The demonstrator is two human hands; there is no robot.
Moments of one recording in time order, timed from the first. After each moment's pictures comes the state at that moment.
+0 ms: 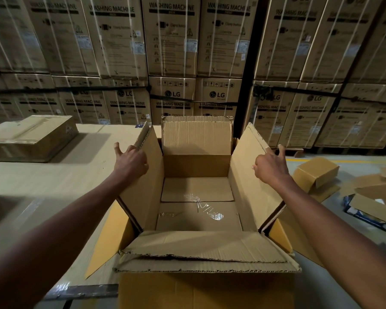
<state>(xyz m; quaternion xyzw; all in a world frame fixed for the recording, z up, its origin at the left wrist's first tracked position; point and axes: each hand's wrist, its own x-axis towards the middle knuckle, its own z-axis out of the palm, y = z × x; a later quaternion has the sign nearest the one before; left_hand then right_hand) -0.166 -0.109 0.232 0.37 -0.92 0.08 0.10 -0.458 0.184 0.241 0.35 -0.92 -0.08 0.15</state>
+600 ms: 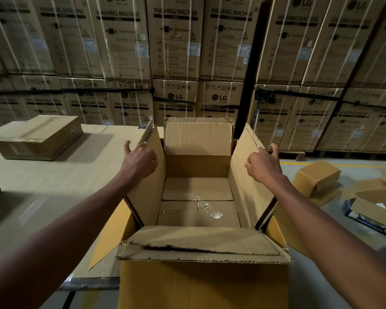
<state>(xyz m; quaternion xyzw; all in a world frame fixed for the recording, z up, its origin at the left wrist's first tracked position) -0.157 -0.069 0.249 0.33 -0.93 0.05 0.17 -0.426 0.187 0.253 0.38 -0.91 0.00 0.16</state>
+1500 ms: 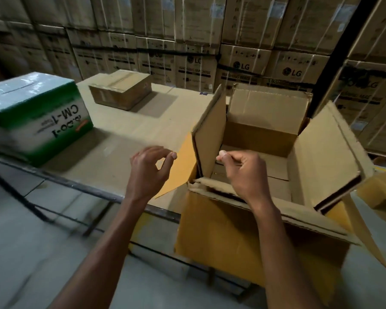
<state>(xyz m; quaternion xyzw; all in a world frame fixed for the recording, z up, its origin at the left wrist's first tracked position) 0.058 0.048 0.192 0.38 -0.79 -0.14 0.46 -0.146 0.179 0.229 0.50 -0.69 0.51 -0.08</state>
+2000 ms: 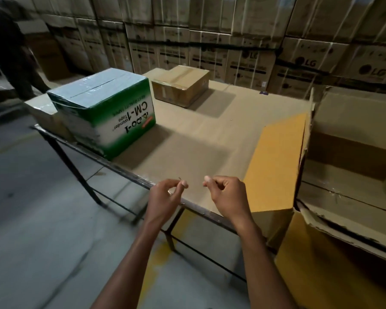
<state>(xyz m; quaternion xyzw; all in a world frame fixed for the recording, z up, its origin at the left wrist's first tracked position) 0.256 -0.050 0.109 0.52 -0.69 -0.31 0.40 0.076 0.016 0.154 0.53 -0.67 0.46 -0.24</state>
